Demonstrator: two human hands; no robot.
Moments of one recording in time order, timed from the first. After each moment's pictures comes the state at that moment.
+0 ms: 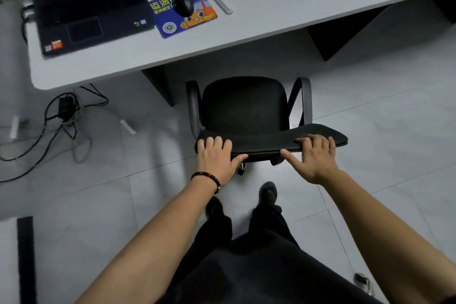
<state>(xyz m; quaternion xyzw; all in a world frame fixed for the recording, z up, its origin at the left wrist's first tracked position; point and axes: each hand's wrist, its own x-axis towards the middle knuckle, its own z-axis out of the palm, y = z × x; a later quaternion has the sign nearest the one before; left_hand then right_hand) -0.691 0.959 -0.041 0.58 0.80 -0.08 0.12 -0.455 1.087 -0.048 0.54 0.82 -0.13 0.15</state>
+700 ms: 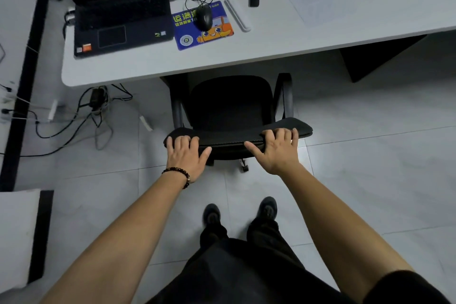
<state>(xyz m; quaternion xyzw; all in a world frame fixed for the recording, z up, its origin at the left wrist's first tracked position) -0.734 0.985 -0.043 0.43 0.88 -0.06 0.17 -0.546 1.153 -0.046 0.43 0.88 -0.14 0.13</state>
